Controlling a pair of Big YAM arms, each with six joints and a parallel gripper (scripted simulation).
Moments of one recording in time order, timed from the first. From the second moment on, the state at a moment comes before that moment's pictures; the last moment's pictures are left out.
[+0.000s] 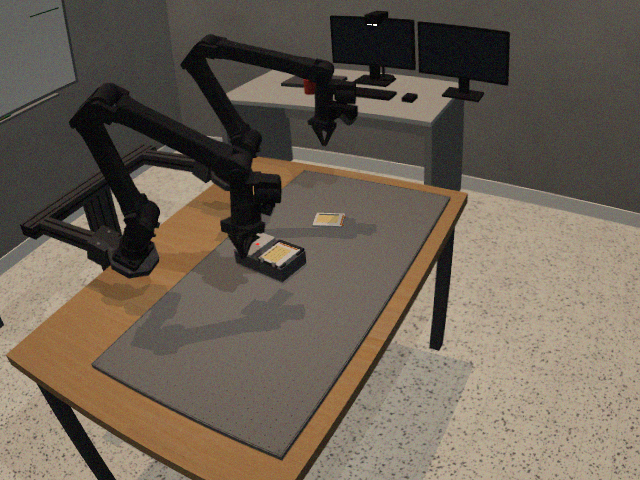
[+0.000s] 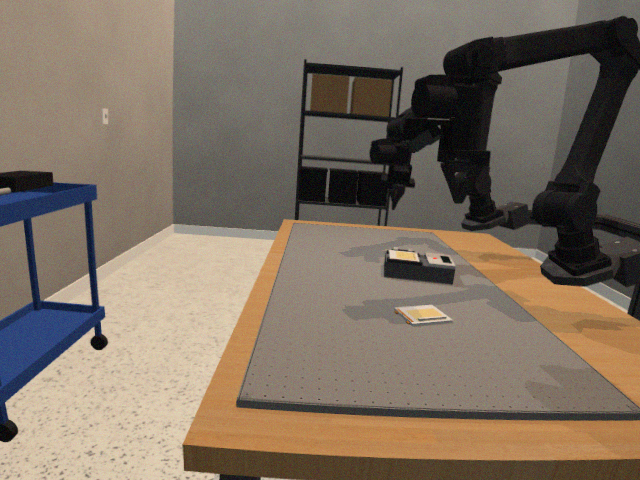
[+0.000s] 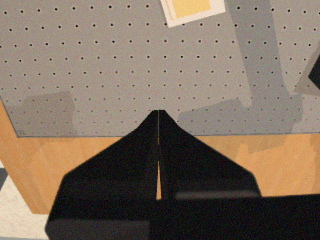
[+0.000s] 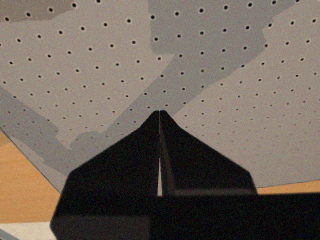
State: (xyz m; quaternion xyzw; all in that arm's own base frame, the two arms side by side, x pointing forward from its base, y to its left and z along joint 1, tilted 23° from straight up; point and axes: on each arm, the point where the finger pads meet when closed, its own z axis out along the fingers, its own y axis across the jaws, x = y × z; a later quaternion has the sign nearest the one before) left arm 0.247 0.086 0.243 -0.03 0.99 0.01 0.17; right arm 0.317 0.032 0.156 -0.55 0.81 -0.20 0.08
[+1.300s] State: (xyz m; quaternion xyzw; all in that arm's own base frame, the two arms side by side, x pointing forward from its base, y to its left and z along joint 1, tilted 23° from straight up) left arm 0.247 0.086 0.243 -0.03 0.99 0.01 0.17; right arm 0.271 0.170 0.103 -0.85 0.38 -0.35 0.00
